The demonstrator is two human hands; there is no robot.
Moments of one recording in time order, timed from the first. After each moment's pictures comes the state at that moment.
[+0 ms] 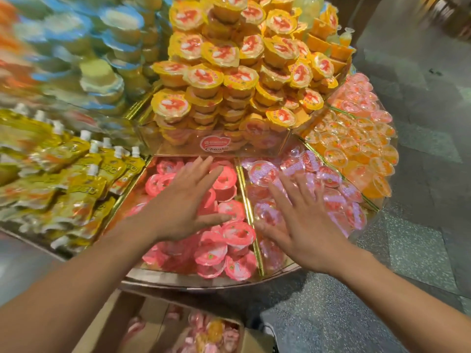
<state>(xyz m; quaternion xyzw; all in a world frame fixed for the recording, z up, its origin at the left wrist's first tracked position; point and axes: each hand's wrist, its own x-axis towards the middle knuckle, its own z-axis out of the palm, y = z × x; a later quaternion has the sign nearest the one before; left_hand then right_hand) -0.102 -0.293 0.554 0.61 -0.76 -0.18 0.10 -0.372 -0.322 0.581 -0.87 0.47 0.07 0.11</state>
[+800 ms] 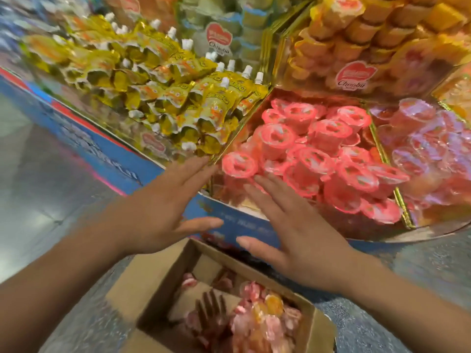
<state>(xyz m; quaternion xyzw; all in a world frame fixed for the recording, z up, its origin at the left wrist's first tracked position) 0.076 -0.043 0.455 0.66 -0.72 -0.14 0.14 -0.179 -0.136 0.461 -0.95 0.26 -0.03 0.15</state>
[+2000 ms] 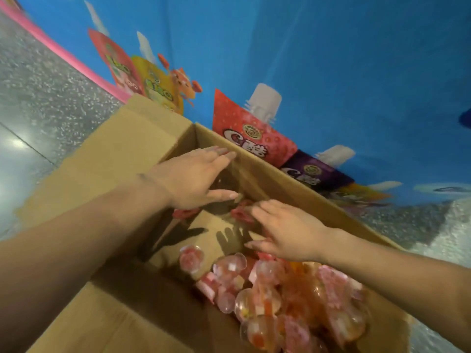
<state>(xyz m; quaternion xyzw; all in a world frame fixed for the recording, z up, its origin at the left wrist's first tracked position) 0.077 -0.022 -0.019 0.64 -0.73 -0.23 -0.01 -0.168 -0.091 -0.031 -0.95 0.14 0.20 0.17</state>
